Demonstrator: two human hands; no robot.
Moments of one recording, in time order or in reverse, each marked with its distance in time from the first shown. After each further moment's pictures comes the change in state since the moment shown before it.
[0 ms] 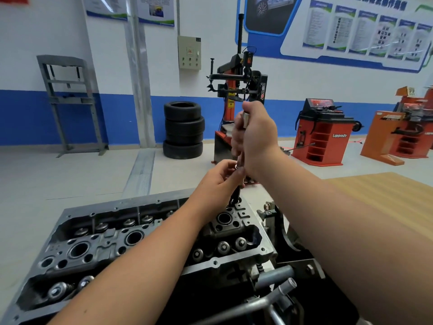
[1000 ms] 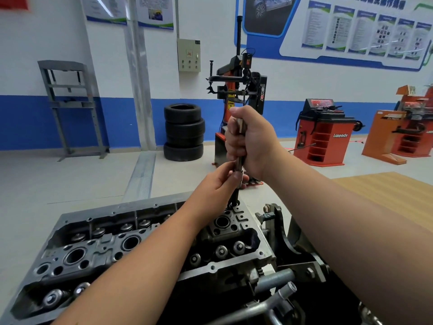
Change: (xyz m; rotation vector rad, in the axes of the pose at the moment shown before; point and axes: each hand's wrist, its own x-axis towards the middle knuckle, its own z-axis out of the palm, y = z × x) left_hand -0.004 0.002 -0.003 0.093 -0.072 0.064; right_hand 0.001 -0.003 -0.014 -0.041 -0.239 0.060
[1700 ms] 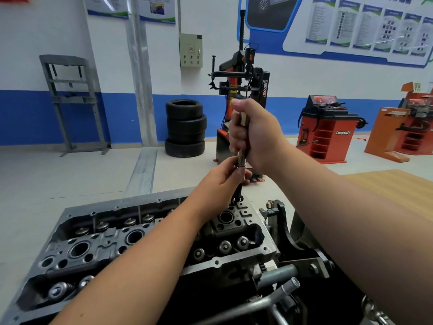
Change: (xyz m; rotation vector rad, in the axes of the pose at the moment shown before) left_hand 0.000 0.001 -0.002 0.041 -0.016 0.003; right_hand 0.000 -0.002 0.006 -0.008 0.047 -0.034
